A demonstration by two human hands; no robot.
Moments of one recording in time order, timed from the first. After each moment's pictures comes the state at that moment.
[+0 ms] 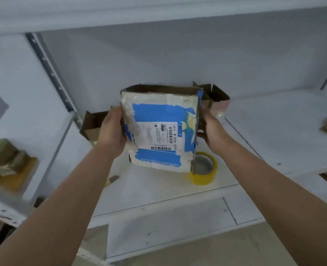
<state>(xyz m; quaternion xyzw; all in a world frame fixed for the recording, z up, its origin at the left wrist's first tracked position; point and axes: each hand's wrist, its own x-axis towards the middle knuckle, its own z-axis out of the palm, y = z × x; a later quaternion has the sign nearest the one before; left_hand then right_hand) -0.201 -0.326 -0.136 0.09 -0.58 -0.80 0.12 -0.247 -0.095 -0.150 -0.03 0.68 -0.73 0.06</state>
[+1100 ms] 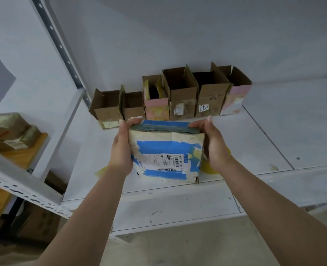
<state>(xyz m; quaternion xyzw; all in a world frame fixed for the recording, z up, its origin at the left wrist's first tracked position) -0.154 -0.330 -0.213 0.12 -0.60 -0.78 0.13 -0.218 -0.115 -0.222 -0.09 0.62 -0.77 0.10</state>
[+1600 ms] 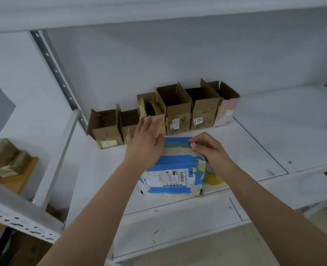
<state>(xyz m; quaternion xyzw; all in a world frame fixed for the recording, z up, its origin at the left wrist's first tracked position) -0.182 -0.314 -0.165 -0.03 -0.97 -0.20 0.11 -0.213 -0.112 -0.209 -0.11 0.68 -0.72 0.07</state>
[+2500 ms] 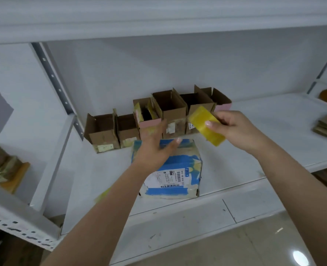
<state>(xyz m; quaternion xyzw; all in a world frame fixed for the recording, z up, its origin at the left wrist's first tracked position) -0.173 -0.301 -0.161 -0.08 -0.88 -0.47 0.05 -0.207 -0.072 -0.107 -0.20 0.86 -0.47 -0.03</state>
